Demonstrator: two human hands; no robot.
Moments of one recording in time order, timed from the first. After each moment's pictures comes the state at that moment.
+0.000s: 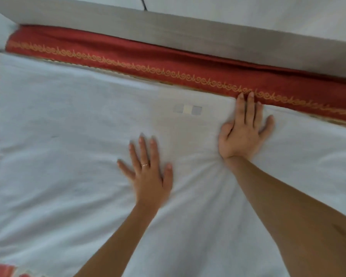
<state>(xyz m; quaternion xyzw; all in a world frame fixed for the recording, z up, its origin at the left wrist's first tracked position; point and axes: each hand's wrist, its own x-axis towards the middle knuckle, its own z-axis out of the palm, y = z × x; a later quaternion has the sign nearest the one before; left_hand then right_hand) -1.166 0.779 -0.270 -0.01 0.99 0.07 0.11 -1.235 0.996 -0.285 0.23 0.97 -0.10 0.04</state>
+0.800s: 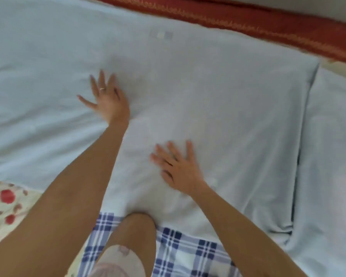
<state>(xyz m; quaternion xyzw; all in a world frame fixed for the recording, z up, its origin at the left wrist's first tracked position) -1.124 0.765 -0.254 -0.22 0.97 0.12 0.05 -0.939 0.946 -0.259 -0.24 0.95 -0.08 0.19</state>
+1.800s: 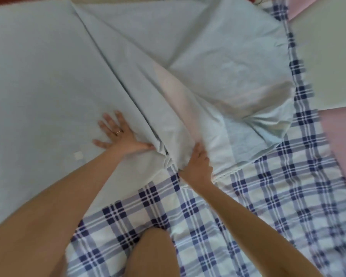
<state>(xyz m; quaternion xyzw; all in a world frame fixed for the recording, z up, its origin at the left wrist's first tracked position) -0.839 1.110 -0.216 0.14 0.87 0.04 0.47 -0.640 1.189 -0.201 0.50 0.79 -0.18 0.30</state>
